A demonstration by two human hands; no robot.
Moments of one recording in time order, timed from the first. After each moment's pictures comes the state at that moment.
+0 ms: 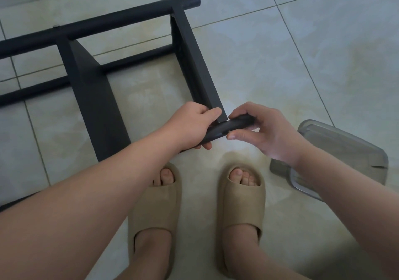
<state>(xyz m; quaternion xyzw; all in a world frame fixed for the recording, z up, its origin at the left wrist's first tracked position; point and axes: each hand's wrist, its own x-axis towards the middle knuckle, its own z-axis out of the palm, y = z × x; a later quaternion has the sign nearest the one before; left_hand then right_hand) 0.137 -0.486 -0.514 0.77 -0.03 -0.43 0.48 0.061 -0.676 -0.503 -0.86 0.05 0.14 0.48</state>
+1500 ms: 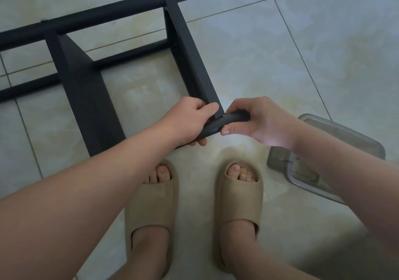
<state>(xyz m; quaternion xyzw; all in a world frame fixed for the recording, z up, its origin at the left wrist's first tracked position) 0.136 -0.488 -0.518 0.77 -0.03 -0.42 0.48 0.080 -0.681 -0.501 -0.88 0.06 0.25 0.41</state>
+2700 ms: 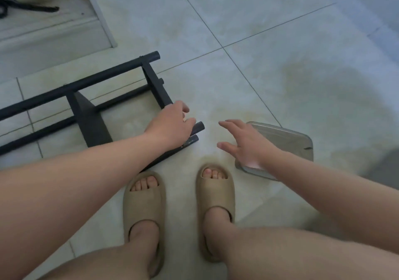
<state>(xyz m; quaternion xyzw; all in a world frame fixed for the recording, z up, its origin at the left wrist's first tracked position) 0.114 -0.509 -0.426 0.91 -0.15 -0.27 0.28 -0.005 -0.700 -0.439 -0.95 0.09 0.21 0.24</state>
